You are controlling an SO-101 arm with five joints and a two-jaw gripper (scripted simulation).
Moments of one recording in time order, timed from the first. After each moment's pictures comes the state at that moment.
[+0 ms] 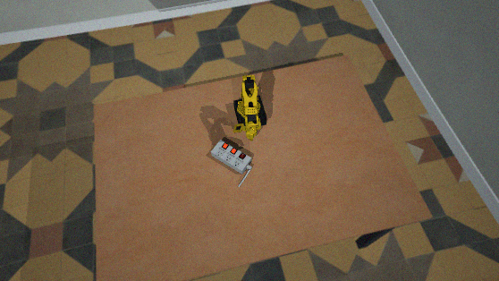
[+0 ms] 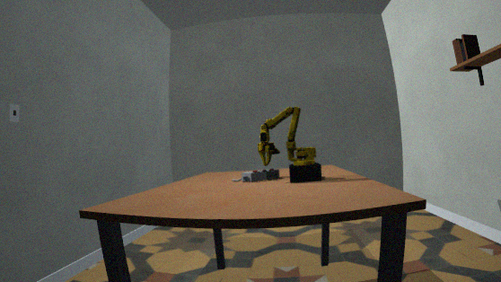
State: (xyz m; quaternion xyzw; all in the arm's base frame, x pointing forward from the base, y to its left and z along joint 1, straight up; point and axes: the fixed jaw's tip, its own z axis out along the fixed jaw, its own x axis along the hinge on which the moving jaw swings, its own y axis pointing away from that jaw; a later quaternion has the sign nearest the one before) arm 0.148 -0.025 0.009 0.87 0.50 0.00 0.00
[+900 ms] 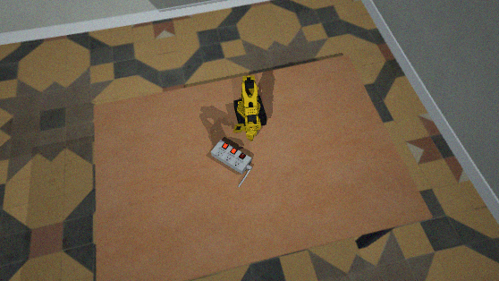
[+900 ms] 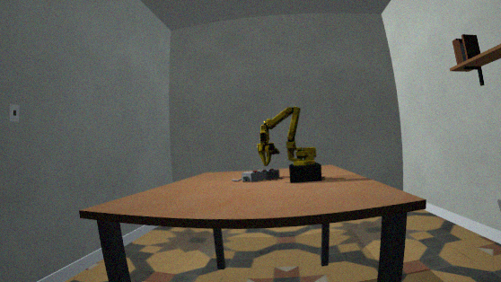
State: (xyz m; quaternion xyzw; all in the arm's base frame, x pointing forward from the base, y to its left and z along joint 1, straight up) arm 0.148 -0.025 0.008 0.87 0.50 0.00 0.00
